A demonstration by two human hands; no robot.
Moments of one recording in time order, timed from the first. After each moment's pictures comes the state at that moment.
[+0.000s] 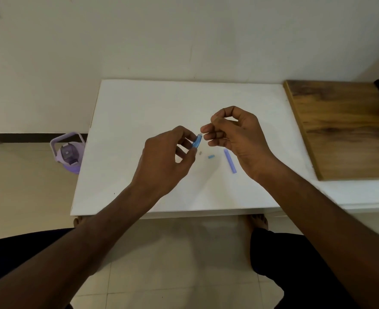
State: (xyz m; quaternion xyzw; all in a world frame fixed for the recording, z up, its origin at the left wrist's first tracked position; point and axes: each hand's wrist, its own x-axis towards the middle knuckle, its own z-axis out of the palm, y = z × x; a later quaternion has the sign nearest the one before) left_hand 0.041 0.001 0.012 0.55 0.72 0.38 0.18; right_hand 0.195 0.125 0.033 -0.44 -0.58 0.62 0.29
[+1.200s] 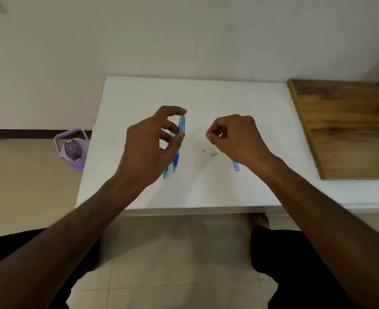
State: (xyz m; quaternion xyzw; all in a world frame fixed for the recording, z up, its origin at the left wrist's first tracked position) left_hand 0.013 -0.007 0.031 0.55 0.72 0.40 0.13; right_hand 0.189 0.134 0.023 -0.44 -0.85 0.26 0.12
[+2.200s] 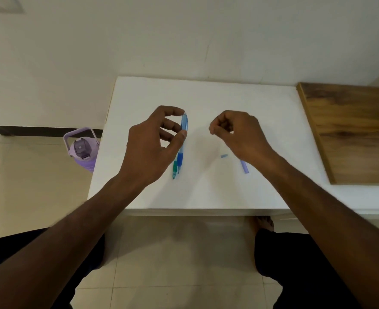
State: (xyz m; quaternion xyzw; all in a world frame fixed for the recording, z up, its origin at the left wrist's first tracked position) left_hand -0.005 -0.013 0.026 0.49 0.73 0.44 0.18; right_hand 0.169 0.135 0.023 -0.45 -0.81 0.34 0.15
